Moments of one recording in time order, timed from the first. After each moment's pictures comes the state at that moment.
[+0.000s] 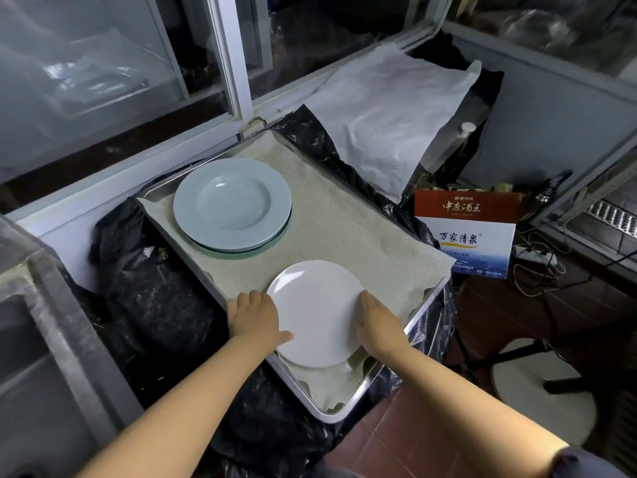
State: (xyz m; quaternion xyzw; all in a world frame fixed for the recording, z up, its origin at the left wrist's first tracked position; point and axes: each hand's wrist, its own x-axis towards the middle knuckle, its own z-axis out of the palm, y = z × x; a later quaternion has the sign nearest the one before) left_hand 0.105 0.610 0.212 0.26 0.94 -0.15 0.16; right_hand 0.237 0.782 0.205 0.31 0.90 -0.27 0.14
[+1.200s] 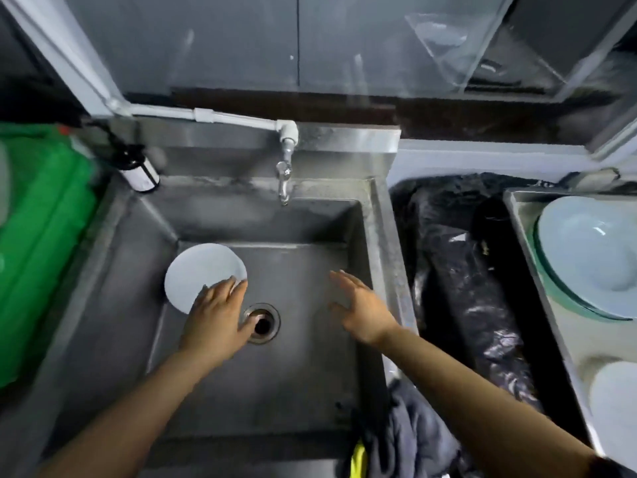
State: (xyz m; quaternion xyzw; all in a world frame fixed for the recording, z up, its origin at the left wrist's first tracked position) left_hand 0.120 0.036 0.195 -0.03 0.99 0.10 0.10; right_hand 0.045 0.291 0.219 -0.15 0.91 -0.28 0.25
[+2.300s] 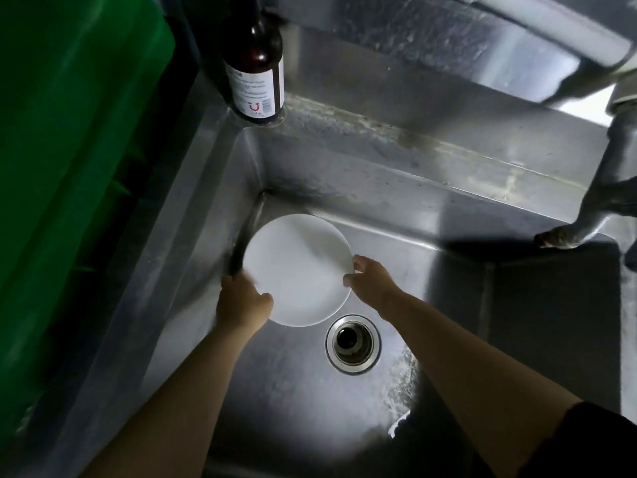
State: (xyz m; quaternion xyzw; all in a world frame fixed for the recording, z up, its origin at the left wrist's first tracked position) left_hand 0.041 -0.166 -0.015 -0.46 0.79 0.33 0.23; right_hand -0.086 0.009 -0.003 0.03 0.85 -0.30 0.43
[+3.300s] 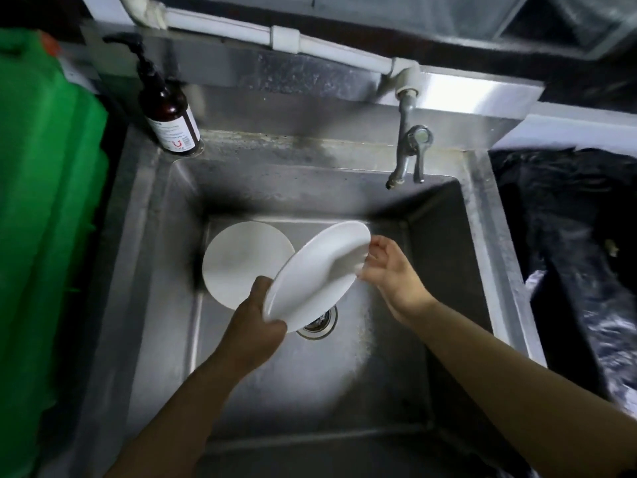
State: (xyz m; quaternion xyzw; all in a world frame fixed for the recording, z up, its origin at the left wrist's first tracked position) left_hand 0.094 -0.081 0.136 -0.21 0.78 0.55 0.18; right_hand -0.010 0.132 0.126 0.10 0.71 -0.66 0.24
